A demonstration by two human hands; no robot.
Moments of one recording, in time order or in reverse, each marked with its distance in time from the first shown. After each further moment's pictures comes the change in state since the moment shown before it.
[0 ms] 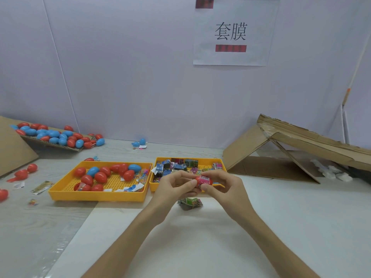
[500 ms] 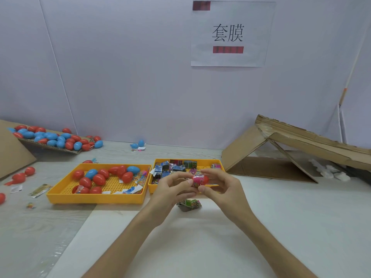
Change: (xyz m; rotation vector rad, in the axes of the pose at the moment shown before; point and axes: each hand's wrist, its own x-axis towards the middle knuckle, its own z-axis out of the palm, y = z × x) left_hand 0.001 0.001 -0.002 -0.135 0.020 -0.094; right_hand 0.000 0.000 0.003 0.033 0.011 -0.041
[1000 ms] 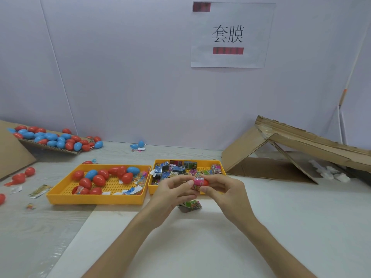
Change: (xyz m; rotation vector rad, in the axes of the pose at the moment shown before) left_hand 0.000 -0.002 -0.001 -0.012 -0.032 -0.038; right_hand -0.001 0.002 -0.003 -0.173 0.027 -0.062
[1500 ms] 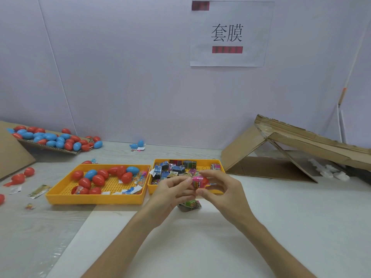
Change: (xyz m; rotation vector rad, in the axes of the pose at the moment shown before) left_hand 0.000 0.002 0.001 -0.016 0.000 -0.038; right_hand -0.002 -0.005 0.001 0.037 -0.037 -0.028
